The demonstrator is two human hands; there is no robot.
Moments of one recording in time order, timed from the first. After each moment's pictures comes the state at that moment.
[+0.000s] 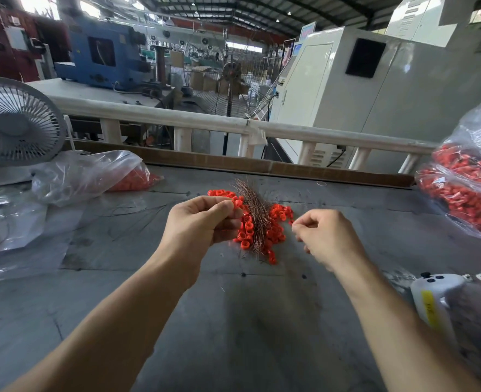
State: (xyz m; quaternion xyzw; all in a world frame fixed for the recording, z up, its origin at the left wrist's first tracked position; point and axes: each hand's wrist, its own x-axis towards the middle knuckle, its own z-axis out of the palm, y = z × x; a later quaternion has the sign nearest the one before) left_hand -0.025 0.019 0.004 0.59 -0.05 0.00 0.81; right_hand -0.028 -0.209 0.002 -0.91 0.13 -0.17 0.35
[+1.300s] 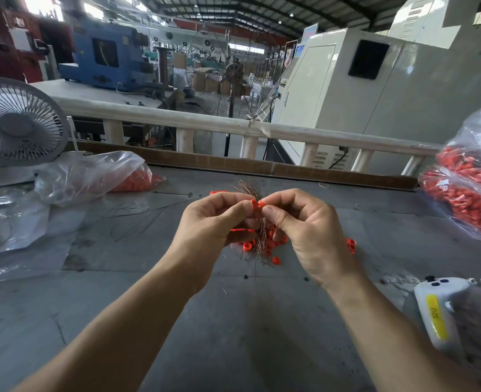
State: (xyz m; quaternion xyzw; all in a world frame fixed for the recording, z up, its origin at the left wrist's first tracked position) left_hand -0.034 0.011 0.010 0.57 -0.13 -0.03 0.81; right_hand -0.045 -0.164 0.015 -0.72 -0.17 -0.18 0.65
